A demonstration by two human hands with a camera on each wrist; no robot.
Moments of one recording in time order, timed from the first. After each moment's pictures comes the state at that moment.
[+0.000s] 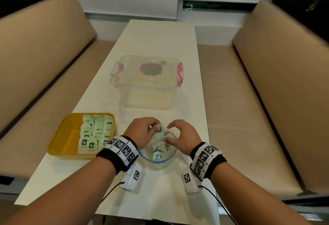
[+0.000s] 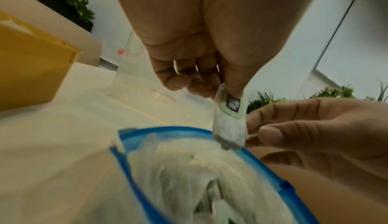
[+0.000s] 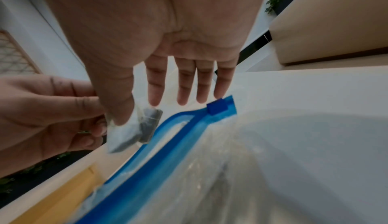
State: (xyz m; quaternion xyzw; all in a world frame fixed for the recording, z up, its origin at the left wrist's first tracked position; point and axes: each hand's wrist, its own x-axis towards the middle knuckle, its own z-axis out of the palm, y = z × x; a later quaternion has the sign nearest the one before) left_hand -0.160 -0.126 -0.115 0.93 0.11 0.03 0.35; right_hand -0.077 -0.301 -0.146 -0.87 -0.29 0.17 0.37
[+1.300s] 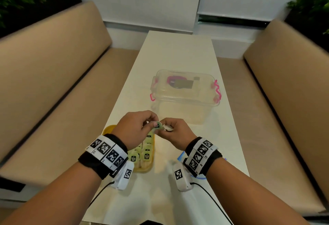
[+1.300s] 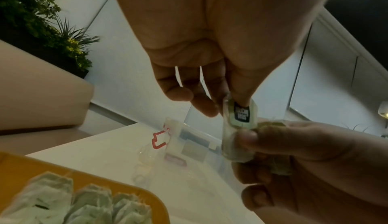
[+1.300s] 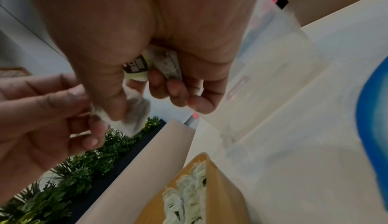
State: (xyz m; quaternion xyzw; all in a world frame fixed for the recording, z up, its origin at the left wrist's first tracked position) left_hand -0.228 0.030 -0.036 0.93 0.06 0.11 0.35; right_hand -0.123 -0.127 -0.084 -0.75 -0.32 0.24 0.52
